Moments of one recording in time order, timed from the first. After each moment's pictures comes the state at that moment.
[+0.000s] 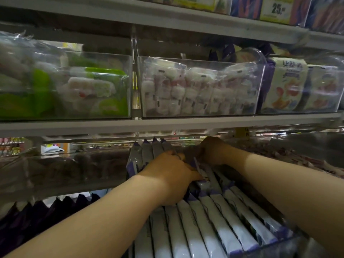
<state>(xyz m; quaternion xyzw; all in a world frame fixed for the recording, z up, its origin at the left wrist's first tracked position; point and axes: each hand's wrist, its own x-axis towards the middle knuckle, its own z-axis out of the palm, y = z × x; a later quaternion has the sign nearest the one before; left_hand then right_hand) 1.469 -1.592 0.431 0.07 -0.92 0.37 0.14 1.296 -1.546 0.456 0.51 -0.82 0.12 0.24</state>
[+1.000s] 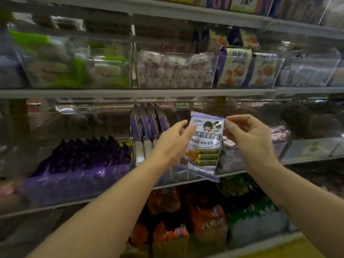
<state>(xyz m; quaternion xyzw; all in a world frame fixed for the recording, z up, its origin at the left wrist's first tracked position) 1.528 -1.441 0.378 0.12 -0.85 -0.35 0.38 1.409 -1.306 0.372 0.40 -0.50 0.76 0.09</state>
